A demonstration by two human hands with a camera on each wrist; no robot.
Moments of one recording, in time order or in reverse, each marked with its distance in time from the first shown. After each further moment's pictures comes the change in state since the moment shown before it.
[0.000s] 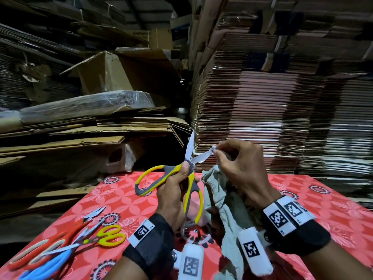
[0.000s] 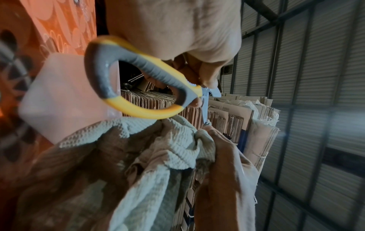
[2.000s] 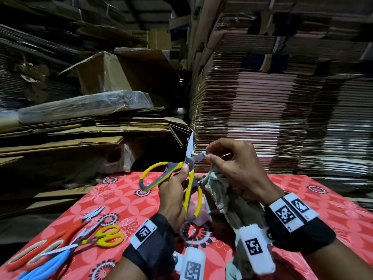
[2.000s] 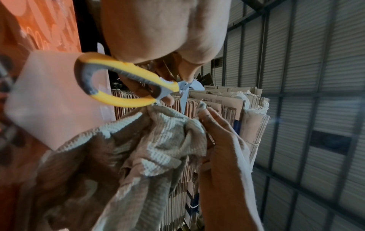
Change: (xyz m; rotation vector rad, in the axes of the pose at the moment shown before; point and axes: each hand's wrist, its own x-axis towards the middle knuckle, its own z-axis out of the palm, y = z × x) left_hand -0.012 0.006 0.011 0.062 0.081 -0.020; right_hand 0.007 0.000 -0.006 0.132 -0.243 -0.043
